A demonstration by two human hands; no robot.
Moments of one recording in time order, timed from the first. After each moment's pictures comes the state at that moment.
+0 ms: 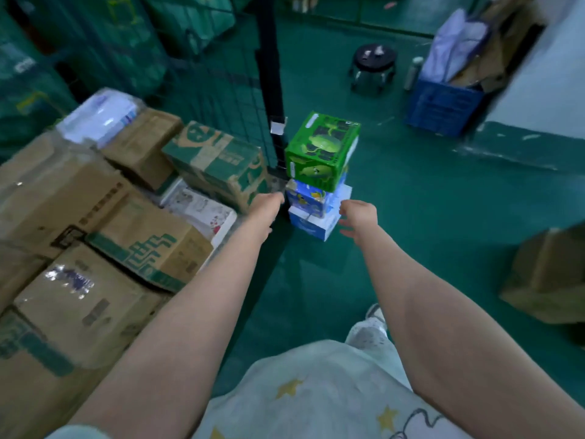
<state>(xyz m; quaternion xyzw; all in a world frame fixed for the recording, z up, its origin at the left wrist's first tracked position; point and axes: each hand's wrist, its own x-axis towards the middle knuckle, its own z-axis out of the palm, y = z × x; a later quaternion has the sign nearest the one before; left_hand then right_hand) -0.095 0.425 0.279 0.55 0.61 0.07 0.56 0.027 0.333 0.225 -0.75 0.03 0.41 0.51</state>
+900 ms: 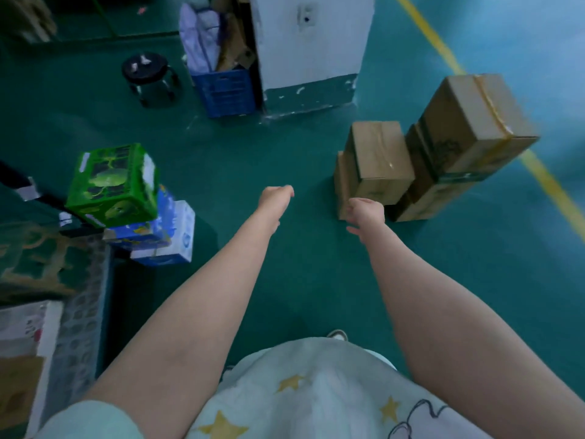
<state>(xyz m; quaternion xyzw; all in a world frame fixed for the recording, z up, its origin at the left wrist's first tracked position) 0.138 0.077 0.284 0.70 0.37 -0.17 0.59 0.168 -0.076 0.239 -0.72 0.33 0.19 0.58</state>
